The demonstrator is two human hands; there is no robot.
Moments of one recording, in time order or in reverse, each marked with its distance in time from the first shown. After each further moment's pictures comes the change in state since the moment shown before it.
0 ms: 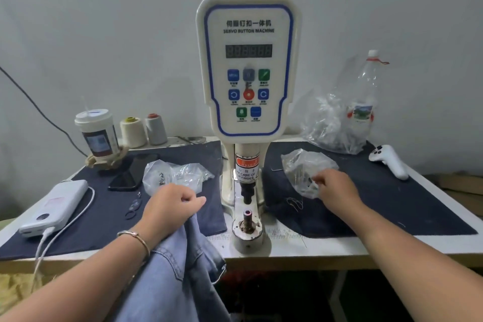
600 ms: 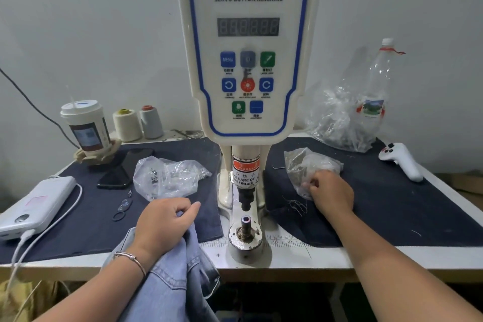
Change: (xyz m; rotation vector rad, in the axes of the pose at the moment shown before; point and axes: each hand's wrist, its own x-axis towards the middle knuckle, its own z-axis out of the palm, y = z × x) left_hand -0.003 -0.025 0.033 0.081 0.144 0.034; right_hand 0.030 -0.004 0.041 -0.073 0.068 0.118
